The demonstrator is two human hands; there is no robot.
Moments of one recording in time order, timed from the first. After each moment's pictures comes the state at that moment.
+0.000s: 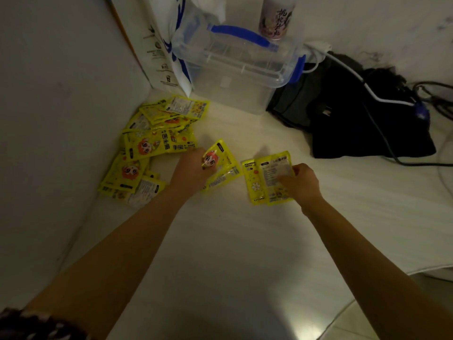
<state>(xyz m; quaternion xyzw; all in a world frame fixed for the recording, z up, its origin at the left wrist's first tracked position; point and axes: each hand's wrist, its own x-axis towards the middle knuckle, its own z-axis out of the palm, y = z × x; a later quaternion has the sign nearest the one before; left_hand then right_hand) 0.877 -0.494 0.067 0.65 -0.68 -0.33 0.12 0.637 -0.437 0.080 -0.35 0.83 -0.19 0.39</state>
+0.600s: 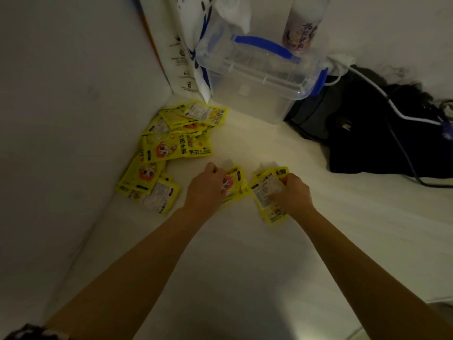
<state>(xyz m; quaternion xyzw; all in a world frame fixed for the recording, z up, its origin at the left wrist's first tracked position) 0.876 -0.465 0.064 0.62 -0.76 -0.20 0.03 0.673 -0.452 0.077 -0.45 0.80 -0.06 0.39</state>
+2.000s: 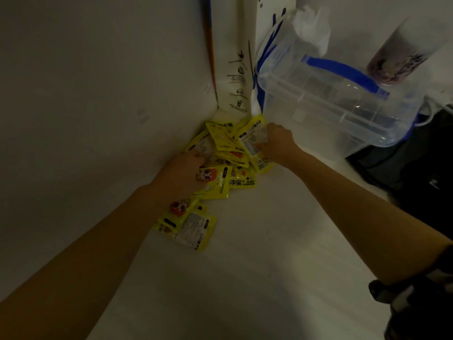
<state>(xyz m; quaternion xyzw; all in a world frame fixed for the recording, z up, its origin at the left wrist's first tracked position) 1.018 -0.572 0.084 0.64 -0.73 -0.24 -0.01 0.795 -0.666 0.065 -0.69 0.66 -0.03 0.30</state>
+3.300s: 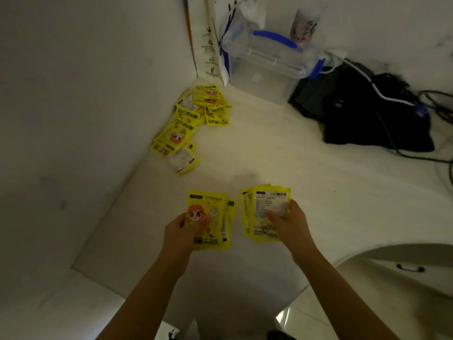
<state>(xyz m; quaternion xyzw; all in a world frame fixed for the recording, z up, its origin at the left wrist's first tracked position) 0.941 -0.226 0.118 0.69 -0.19 -0.59 0.38 0.716 -0.250 0.109 -0.38 0.76 -0.25 0.46</state>
